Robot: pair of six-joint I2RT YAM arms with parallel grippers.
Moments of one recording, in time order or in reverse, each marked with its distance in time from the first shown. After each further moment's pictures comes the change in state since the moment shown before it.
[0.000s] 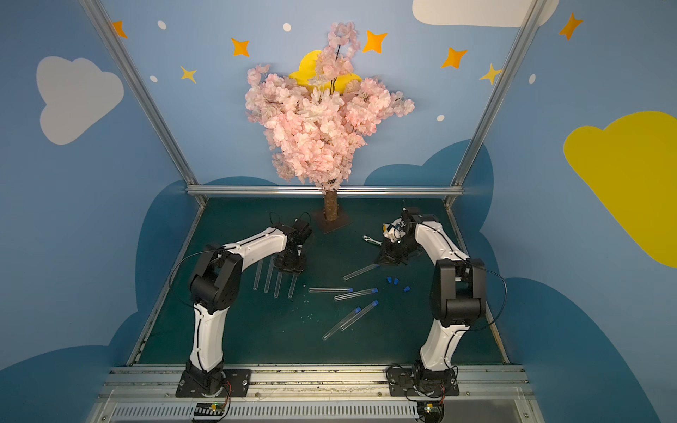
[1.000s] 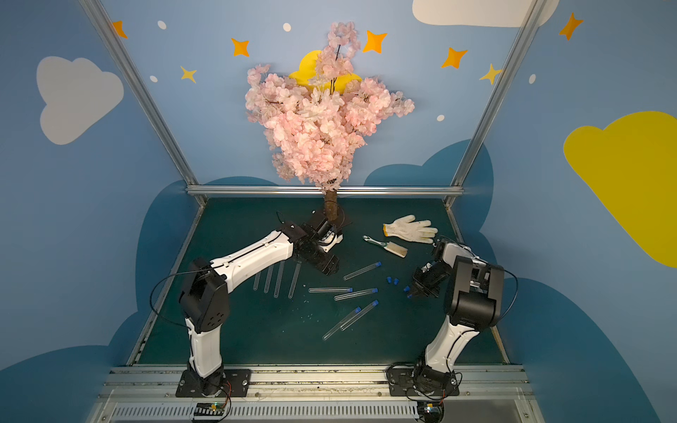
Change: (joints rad) left arm -0.209 -0.164 0.074 0.132 0.239 0.298; right arm -0.312 0.020 -0.300 -0.002 0.175 0.050
